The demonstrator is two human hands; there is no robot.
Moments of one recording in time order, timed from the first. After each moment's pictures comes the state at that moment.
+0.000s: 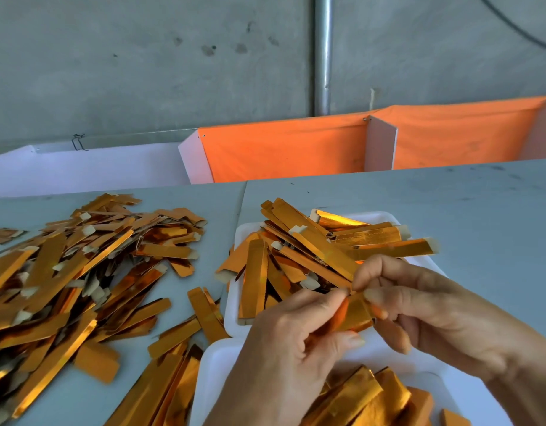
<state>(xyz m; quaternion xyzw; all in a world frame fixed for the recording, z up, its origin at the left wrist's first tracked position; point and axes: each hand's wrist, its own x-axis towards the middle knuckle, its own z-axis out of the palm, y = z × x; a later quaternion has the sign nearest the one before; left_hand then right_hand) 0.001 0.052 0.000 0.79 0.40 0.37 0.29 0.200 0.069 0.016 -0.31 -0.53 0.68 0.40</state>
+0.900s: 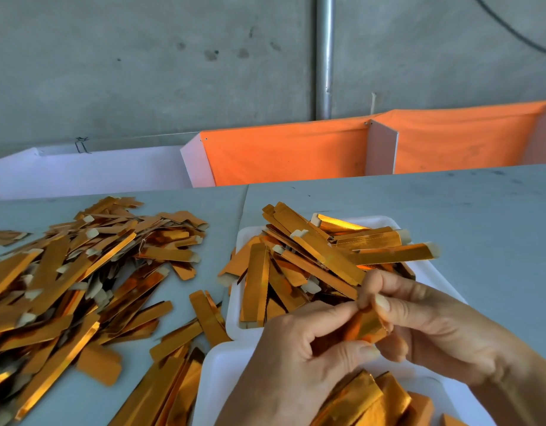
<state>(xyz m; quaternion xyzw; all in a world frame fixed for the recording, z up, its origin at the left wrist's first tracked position) 0.005 0.050 0.005 0.76 0.37 0.35 0.40 0.204 0.075 0.002 -0.27 -0.48 0.74 0.38</state>
